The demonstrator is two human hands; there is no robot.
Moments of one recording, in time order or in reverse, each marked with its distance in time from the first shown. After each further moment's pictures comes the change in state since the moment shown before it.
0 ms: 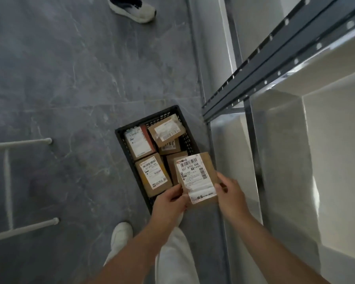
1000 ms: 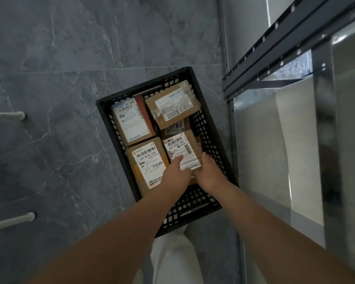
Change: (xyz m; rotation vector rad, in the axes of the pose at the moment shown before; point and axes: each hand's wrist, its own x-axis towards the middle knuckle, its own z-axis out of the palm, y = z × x) left_hand 0.207 -0.072 -0.013 0.521 0.093 -0.064; right_hand 0.183 0.064 0.153 -0.166 -0.345 -0.036
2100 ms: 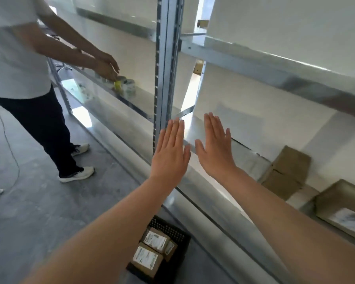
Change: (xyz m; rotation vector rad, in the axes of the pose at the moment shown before) left_hand -0.593 0.270 -0.111 0.888 0.420 1.751; right_hand -0.687 -0.232 -0.207 -0.183 1.426 -0.218
